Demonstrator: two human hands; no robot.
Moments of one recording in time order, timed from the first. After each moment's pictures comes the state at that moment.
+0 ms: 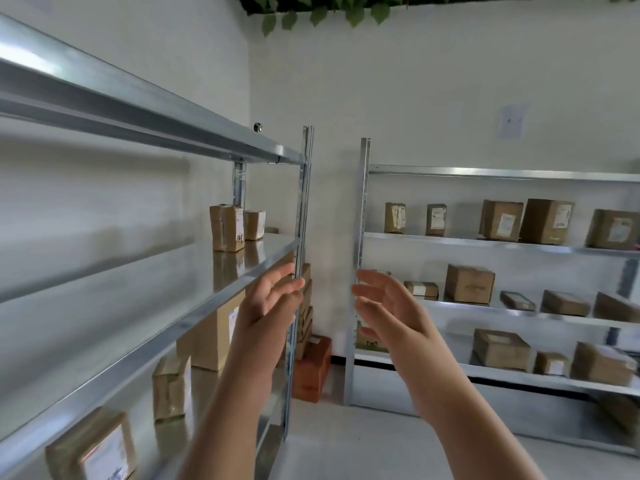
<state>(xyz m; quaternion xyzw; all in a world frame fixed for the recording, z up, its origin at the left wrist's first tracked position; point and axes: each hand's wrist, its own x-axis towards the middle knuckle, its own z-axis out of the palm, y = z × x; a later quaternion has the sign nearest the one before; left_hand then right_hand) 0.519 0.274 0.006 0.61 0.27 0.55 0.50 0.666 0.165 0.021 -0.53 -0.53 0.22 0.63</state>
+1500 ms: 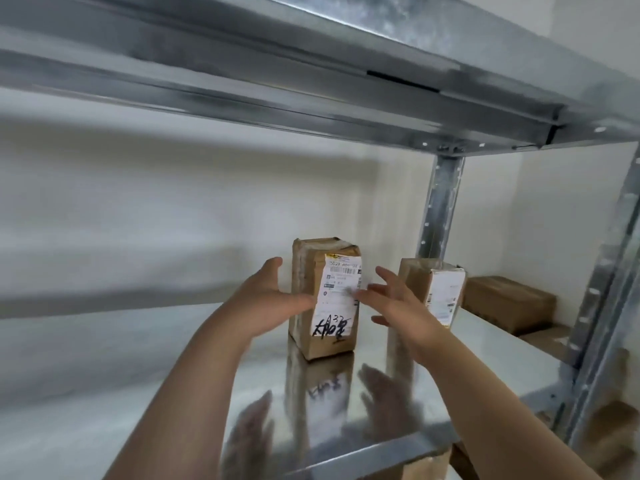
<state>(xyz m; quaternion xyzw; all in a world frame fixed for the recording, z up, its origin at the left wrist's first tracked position) 0.636 0.898 0.053 0.46 0.73 0.47 0.18 0.807 1.052 0.022 -0.33 -0.73 0.49 0.33</state>
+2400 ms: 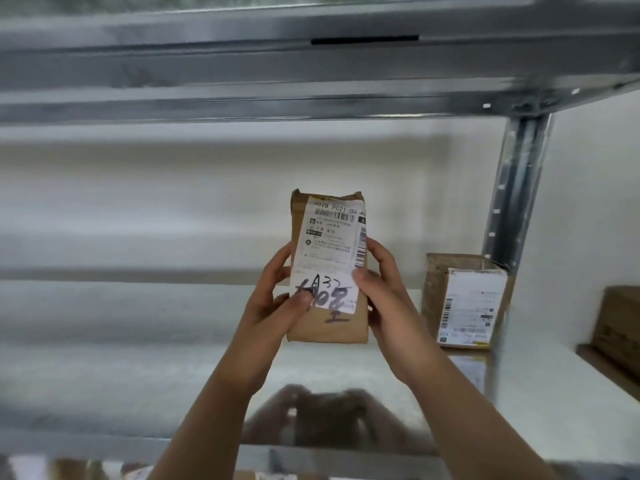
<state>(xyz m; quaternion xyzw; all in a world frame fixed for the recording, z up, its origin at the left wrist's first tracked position) 0.729 0.932 -0.001 0.42 0.56 0.71 0.05 0.821 1.084 0.012 0.03 -0.66 0.67 0.33</state>
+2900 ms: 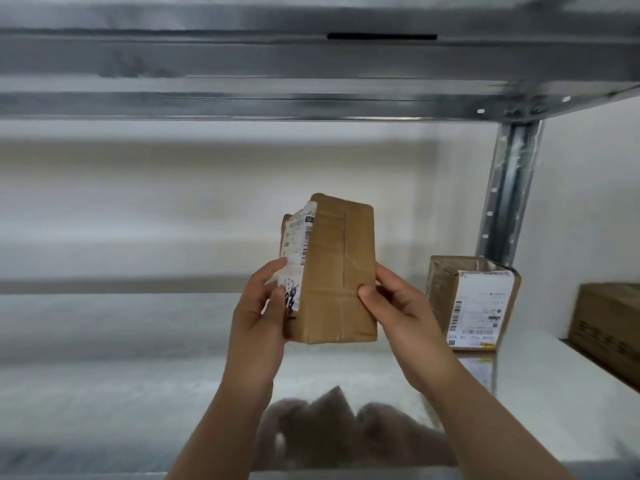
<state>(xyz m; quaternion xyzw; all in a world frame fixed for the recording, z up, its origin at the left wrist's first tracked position) 0.709 0.930 -0.004 0.33 0.54 0.78 0.02 0.817 1.080 0.003 -0.01 -0.71 0.58 0.39</state>
